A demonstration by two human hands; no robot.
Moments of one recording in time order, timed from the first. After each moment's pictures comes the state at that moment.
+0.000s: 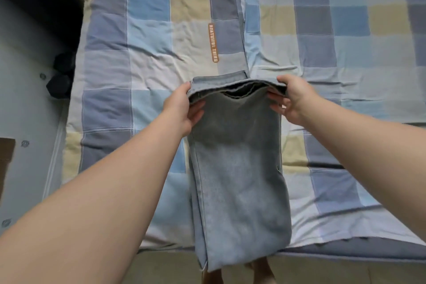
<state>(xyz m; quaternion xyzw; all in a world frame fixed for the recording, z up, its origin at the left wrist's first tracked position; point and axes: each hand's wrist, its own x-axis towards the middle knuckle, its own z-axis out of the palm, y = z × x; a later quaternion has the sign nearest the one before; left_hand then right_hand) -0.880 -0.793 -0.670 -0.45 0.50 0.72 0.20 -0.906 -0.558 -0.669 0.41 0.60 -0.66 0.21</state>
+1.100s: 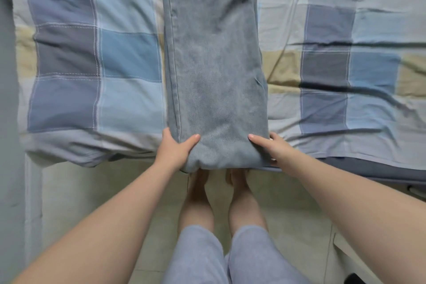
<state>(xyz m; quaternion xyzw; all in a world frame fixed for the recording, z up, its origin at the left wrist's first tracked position) -0.572 -0.759 -0.791 -0.42 0.74 0.43 0.32 -0.595 -0.481 -0.815 0.39 0.61 -0.50 0.48</state>
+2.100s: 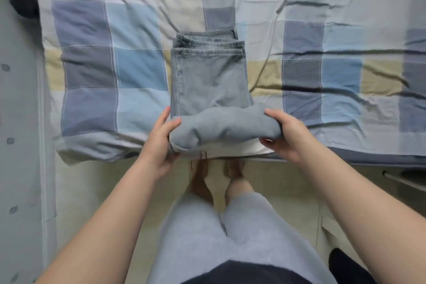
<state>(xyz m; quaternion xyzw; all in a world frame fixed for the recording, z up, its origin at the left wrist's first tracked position) -0.596 -0.771 -0.640 -0.48 0.48 0.69 0.26 -0.630 -0.500 -0.642 0.48 0.51 -0.64 0.33</state>
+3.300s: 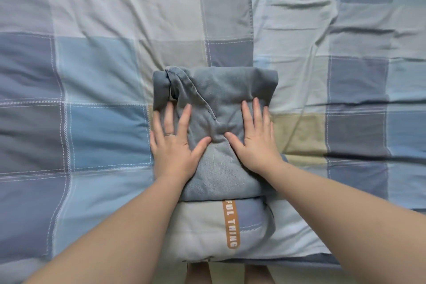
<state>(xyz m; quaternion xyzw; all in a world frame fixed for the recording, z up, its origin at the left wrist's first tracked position) -0.755 -0.761 -0.906 -0.12 0.96 0.20 0.14 -0.781 -0.560 -0.924 0.00 0.93 -0.25 0.26</state>
